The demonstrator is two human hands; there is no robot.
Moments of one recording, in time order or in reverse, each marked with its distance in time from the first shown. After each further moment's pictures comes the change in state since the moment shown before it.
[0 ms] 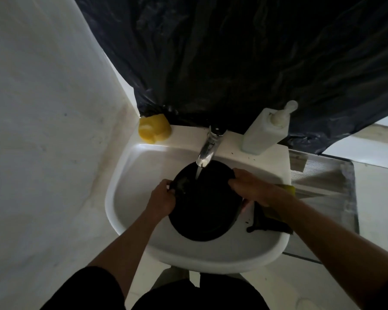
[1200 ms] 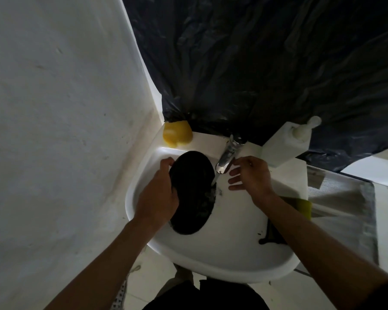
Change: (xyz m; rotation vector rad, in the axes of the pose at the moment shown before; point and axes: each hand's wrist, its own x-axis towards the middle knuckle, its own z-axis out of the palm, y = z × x) left_hand -0.077 0.038 -0.073 0.264 0.326 0.383; right_hand 0.012 -0.045 0.024 0.607 0.411 -0.144
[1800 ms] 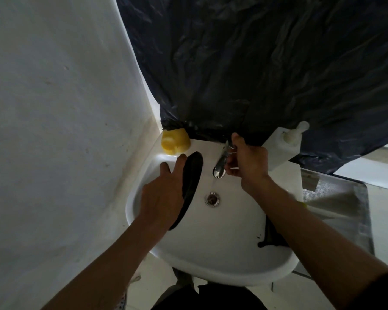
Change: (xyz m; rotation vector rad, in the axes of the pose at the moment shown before) left_hand 0.000 0.036 -0.015 0.548 0.039 0.128; right_hand -0.030 -0.067 0.015 0.245 0.124 -0.076
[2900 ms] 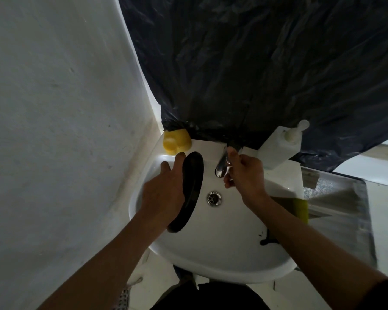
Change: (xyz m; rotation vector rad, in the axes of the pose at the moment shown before) left_hand 0.005 -0.007 -0.005 -0.126 -0.034 -0.013; right_hand -0.007 0.046 -0.009 -0.230 -0.082 -0.204
